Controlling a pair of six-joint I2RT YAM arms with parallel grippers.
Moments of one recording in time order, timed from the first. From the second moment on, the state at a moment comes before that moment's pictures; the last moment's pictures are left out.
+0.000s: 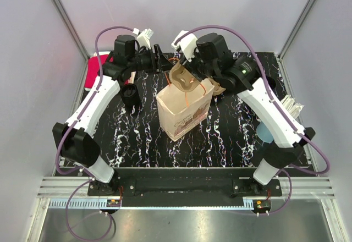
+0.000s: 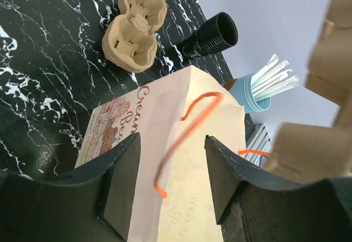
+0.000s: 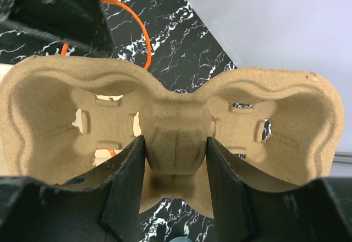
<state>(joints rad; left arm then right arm) -0.33 1.59 1.61 -0.43 0.62 -0.53 0.80 1.67 2.17 -1.02 0.30 -0.40</state>
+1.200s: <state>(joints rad) -0.31 1.59 1.61 -0.40 0.59 -0.51 0.85 1.72 2.06 -1.01 0.36 -0.28</state>
